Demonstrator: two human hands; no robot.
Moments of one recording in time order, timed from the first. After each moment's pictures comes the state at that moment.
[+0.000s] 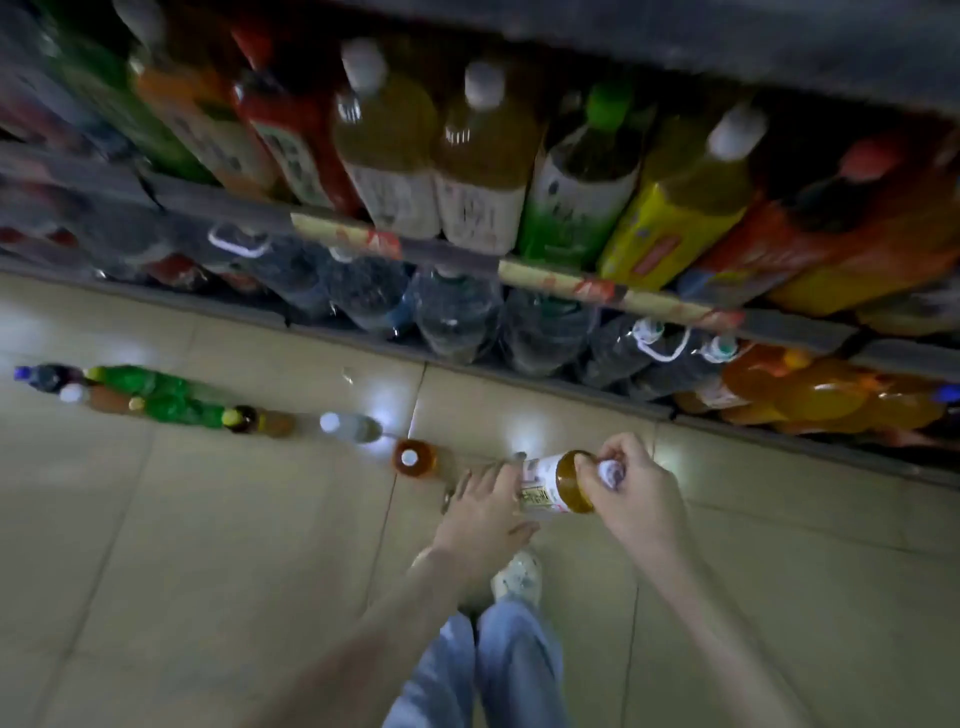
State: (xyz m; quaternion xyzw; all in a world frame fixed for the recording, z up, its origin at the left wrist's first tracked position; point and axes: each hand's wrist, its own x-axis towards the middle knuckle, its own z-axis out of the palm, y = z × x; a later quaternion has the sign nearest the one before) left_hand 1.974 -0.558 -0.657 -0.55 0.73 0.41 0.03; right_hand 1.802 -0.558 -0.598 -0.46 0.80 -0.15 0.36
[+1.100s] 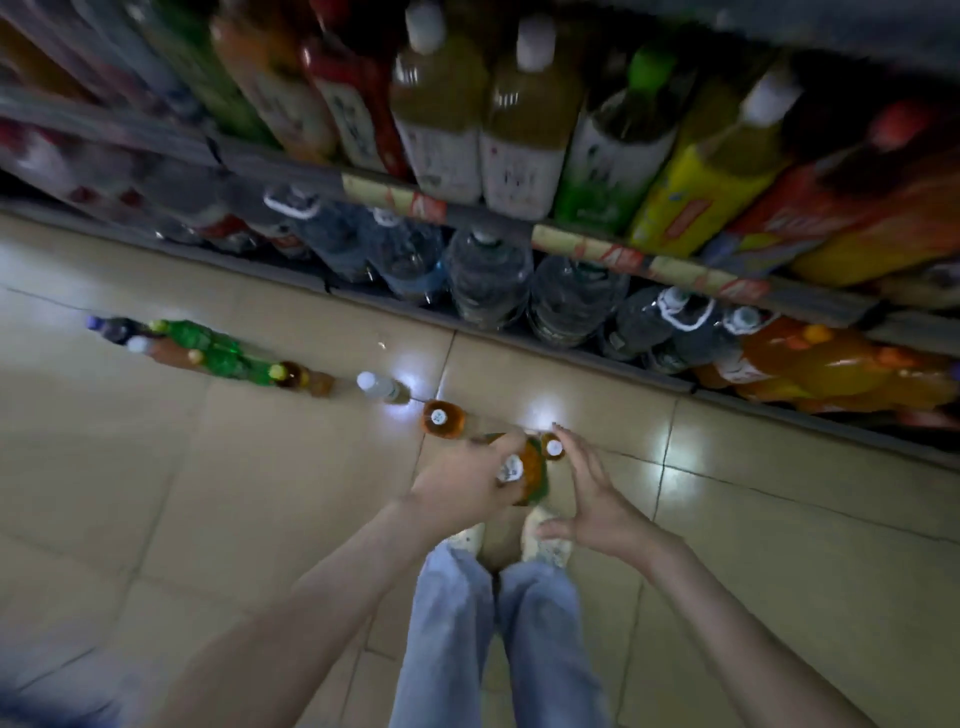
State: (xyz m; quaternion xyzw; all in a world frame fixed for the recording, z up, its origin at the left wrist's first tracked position) left_hand 2.020 -0.558 -0.550 -0.52 0.75 0.41 0.05; right_hand 1.822 -0.510 -0.612 -0.56 0.59 -0.03 0.58
